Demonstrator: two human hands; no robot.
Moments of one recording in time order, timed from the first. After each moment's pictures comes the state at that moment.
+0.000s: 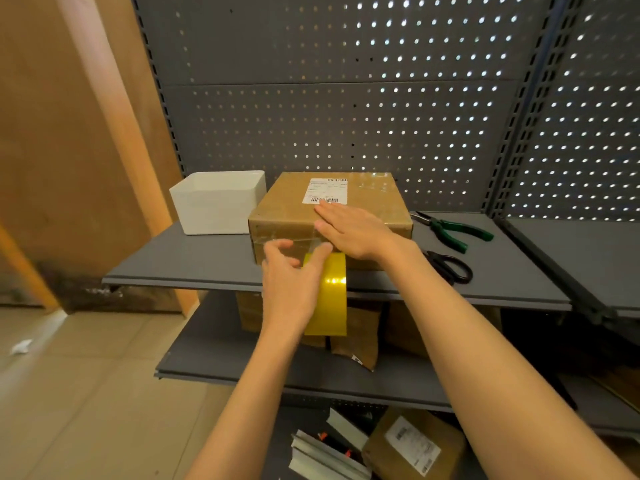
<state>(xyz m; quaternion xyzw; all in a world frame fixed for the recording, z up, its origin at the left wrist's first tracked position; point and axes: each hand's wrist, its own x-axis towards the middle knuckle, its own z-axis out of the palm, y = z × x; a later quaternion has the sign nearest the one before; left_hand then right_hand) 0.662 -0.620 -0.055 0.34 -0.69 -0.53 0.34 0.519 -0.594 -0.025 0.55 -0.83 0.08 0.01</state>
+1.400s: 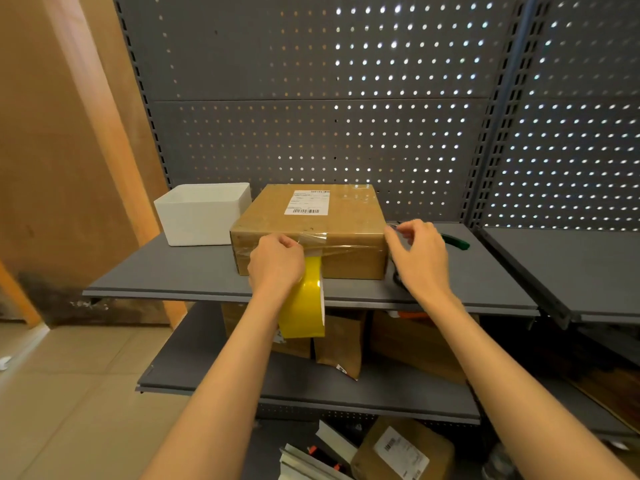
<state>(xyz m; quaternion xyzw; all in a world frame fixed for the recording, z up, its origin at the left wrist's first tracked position) 0.624 -0.639 -0.033 0.42 -0.76 -0.40 0.30 0.492 -0.505 -0.062 0.27 -0.83 0.45 0.18</state>
